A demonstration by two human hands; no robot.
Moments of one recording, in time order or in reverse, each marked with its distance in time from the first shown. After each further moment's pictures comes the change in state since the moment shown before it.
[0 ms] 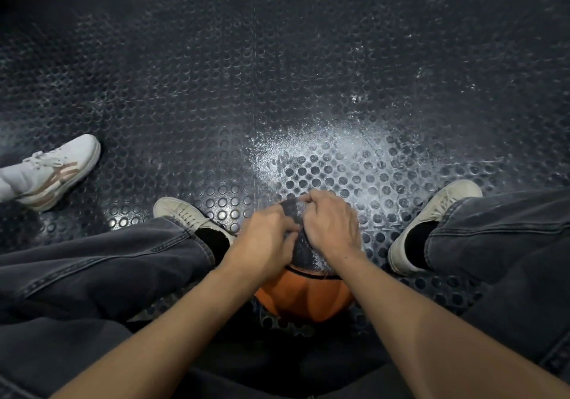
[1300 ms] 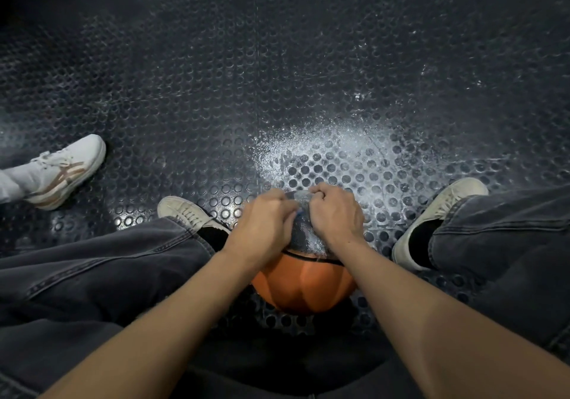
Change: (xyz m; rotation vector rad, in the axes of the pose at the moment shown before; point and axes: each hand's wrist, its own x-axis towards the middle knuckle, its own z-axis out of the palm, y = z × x) left_hand 0.018 -0.010 0.000 0.064 0.090 0.112; right_hand 0.017 0.002 -0.003 0.084 0.038 0.111
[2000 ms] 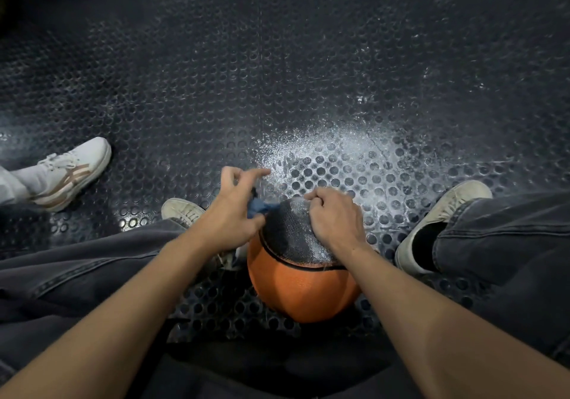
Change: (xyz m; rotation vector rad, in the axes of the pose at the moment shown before) left_hand -0.002 -0.029 -0.044 -0.170 -0.154 -0.214; right_hand 0.002 0.008 0.012 0.013 -0.037 -0.122
